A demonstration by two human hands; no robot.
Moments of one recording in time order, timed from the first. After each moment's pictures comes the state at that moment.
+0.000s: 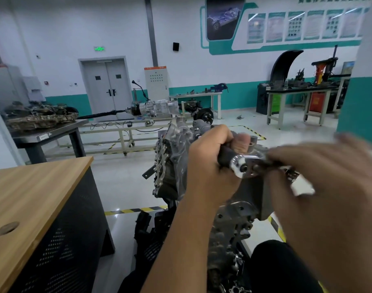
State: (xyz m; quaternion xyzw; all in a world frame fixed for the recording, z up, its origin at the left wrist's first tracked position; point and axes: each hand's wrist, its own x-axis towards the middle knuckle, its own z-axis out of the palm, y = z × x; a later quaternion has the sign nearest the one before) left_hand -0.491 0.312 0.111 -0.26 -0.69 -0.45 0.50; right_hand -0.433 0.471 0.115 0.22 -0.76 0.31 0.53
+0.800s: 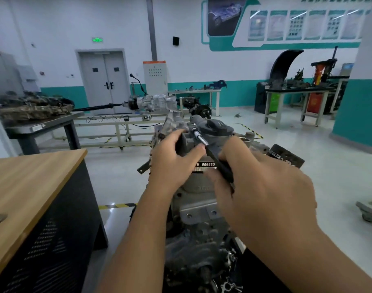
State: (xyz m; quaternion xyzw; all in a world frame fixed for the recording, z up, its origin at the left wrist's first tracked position) left_hand -0.508 0.246 0.095 0.01 -0.81 -0.47 0.34; right_hand -0.421 0.424 0.122 0.28 -0.83 0.20 0.43
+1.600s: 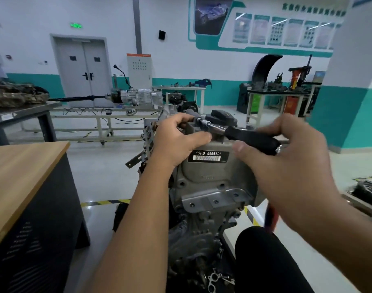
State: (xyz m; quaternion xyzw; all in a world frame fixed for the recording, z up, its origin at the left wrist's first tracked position) left_hand -0.543 0.224 0.100 -0.09 -0.75 -0.56 0.32; right_hand -0.422 0.419 0.134 0.12 -0.76 0.58 0.25
